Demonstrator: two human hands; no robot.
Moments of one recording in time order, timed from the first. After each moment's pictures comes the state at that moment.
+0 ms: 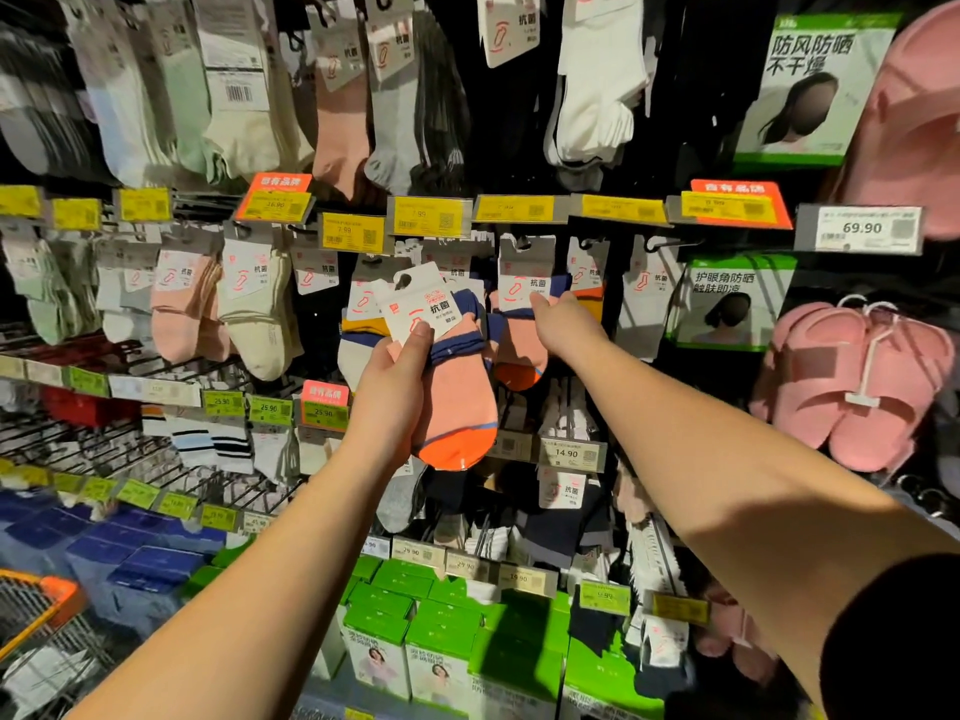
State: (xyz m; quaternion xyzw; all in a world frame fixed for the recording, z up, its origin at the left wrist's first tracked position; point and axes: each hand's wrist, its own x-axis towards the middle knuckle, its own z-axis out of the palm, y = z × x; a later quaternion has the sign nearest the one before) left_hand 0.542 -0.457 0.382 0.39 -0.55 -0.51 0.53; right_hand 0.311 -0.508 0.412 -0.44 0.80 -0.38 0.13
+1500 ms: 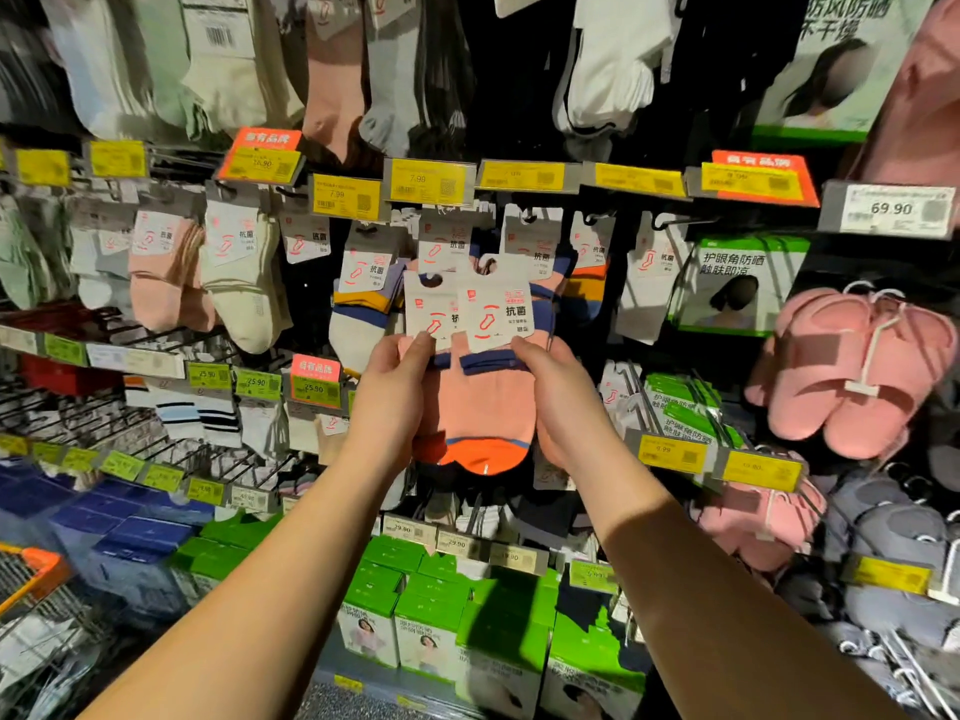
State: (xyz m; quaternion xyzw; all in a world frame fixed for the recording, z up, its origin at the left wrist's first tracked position) left_hand 0.535 -0.450 0.364 0.43 -0.55 -0.45 0.55; right_hand 0.393 -0.405 0.365 -0.35 0.48 -0.70 0.40
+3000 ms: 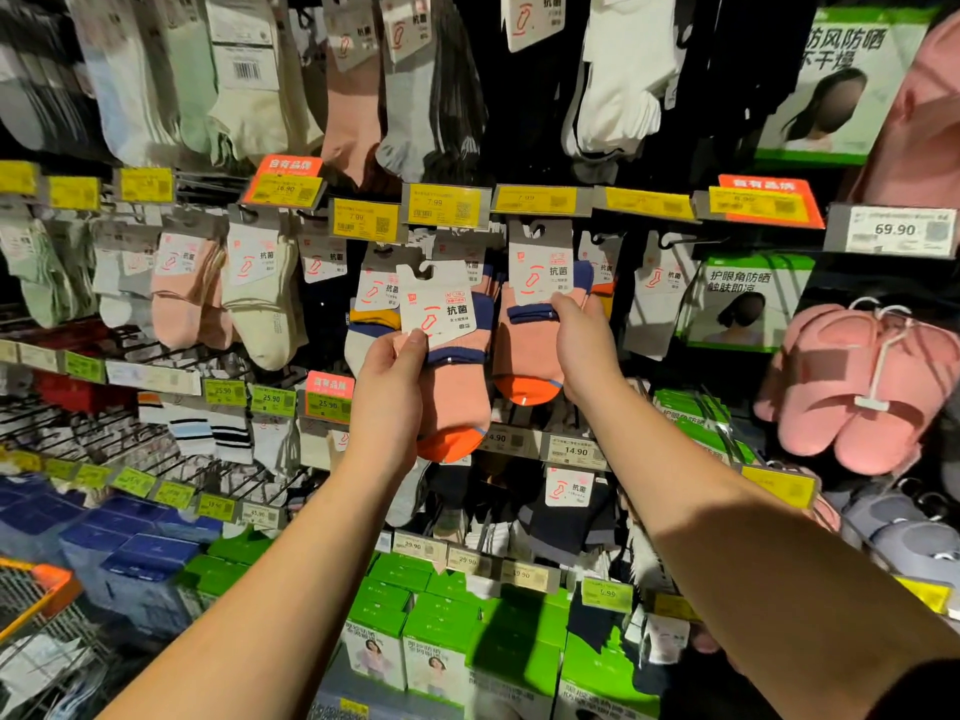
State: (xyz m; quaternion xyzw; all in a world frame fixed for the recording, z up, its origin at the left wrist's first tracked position) left_hand 0.550 -0.458 0.374 0.37 -0.52 -0.50 0.59; right_hand 0.347 -0.472 0.392 -0.34 0.56 -0.70 0.26
